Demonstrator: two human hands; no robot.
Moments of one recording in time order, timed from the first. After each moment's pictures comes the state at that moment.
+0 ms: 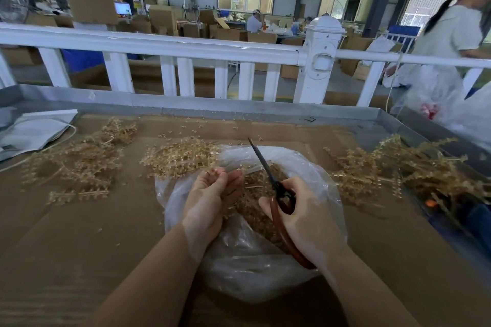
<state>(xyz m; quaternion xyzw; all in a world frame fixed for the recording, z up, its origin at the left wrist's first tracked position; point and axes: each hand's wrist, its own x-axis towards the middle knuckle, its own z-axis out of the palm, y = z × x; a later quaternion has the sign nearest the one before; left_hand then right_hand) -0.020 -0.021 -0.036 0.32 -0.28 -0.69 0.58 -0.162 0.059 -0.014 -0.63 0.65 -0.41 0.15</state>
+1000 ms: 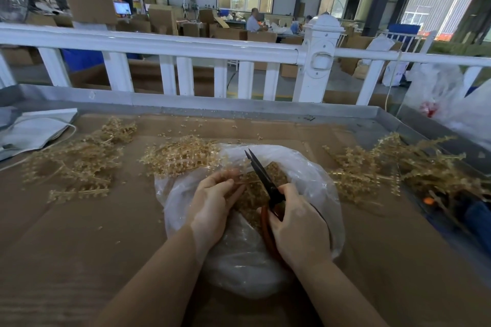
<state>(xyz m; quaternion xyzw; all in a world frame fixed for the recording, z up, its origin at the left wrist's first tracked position) -0.025 -0.018 -0.039 0.36 -0.32 -0.66 0.57 -0.155 0.052 -0.048 -0.62 0.72 -0.32 0.01</state>
